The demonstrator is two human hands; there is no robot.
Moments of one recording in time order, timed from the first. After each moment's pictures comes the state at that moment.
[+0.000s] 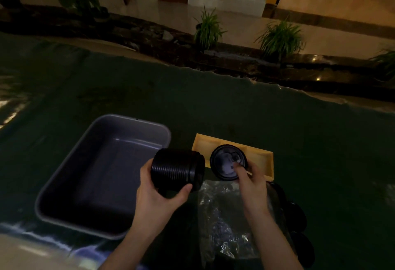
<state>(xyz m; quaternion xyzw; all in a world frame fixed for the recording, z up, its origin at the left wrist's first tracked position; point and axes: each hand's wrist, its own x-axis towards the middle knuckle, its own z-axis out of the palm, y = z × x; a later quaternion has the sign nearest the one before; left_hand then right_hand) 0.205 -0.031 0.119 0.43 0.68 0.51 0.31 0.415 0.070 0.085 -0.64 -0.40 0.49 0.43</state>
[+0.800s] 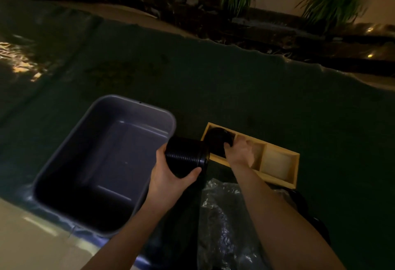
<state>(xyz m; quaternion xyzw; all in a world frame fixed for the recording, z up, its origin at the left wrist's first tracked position) 0.214 0.053 0.062 0.38 0.77 0.40 0.32 0.362 0.232 -0.037 -0.75 -0.61 0.26 0.03</state>
